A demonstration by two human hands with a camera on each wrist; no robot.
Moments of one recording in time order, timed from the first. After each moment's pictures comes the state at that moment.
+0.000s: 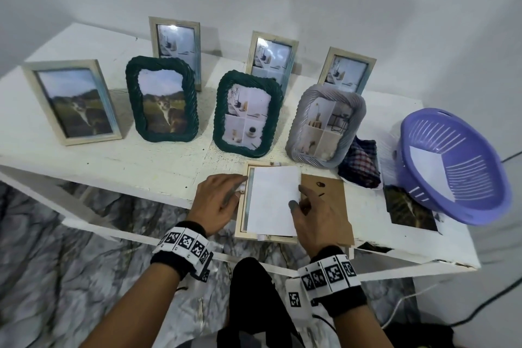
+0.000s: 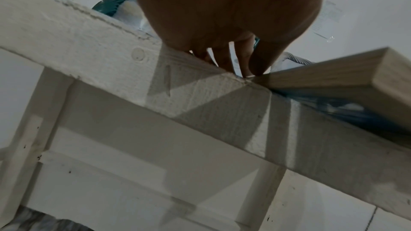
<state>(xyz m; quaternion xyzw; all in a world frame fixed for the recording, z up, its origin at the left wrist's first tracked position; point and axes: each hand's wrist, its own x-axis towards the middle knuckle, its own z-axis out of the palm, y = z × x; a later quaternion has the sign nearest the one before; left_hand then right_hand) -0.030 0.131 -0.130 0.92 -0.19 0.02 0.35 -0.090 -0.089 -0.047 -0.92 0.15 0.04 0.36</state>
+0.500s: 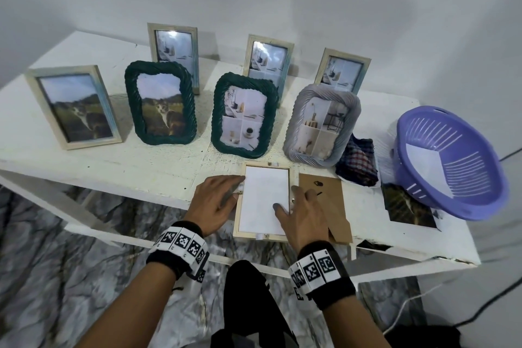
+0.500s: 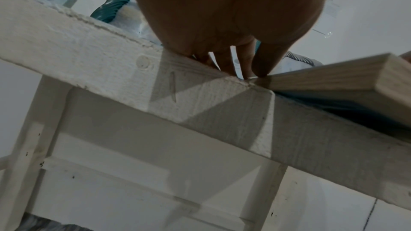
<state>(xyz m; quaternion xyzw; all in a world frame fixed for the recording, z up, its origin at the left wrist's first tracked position) -0.030 0.134 -0.131 0.91 -0.20 0.01 0.35 -0.085 -0.077 -0.073 -0.97 0.12 0.04 0.23</state>
